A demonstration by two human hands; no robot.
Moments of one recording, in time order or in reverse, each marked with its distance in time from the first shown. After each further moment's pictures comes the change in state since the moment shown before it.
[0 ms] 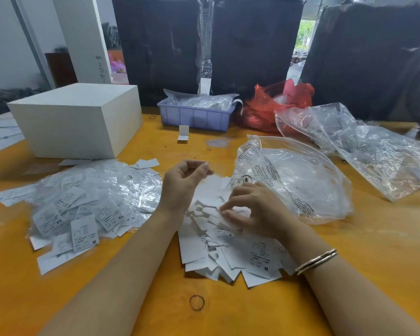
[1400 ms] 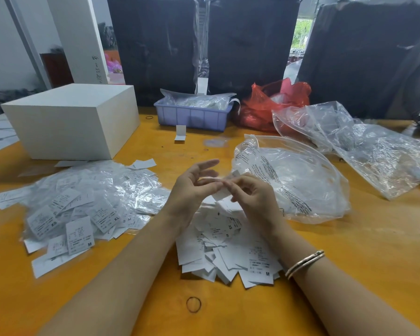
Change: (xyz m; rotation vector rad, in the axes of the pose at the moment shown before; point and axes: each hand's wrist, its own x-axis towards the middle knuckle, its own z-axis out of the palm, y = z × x) left_hand -0.007 0.000 0.007 -0.031 -0.260 -0.129; right_hand 0.011 -0.012 0.012 0.625 0.431 0.422
